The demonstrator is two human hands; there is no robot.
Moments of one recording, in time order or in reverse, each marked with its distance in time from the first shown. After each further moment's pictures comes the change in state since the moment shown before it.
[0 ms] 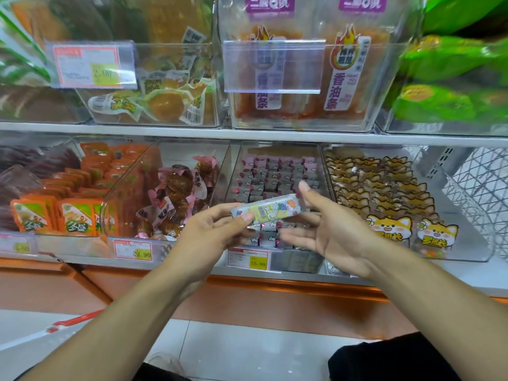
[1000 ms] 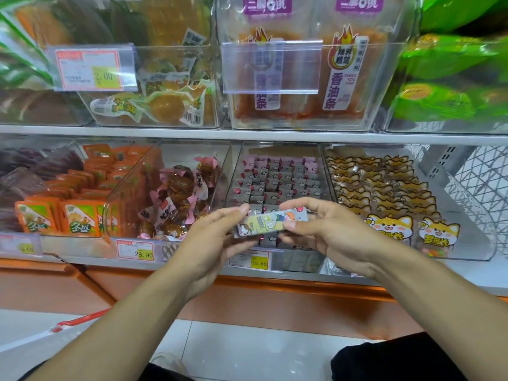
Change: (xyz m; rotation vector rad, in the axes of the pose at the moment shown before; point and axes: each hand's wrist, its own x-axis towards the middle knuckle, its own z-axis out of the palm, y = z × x) left_hand 0.004 -0.006 0.003 -0.269 0.038 -0.134; right_hand 0.001 0.004 -0.010 -0.160 -0.186 -0.072
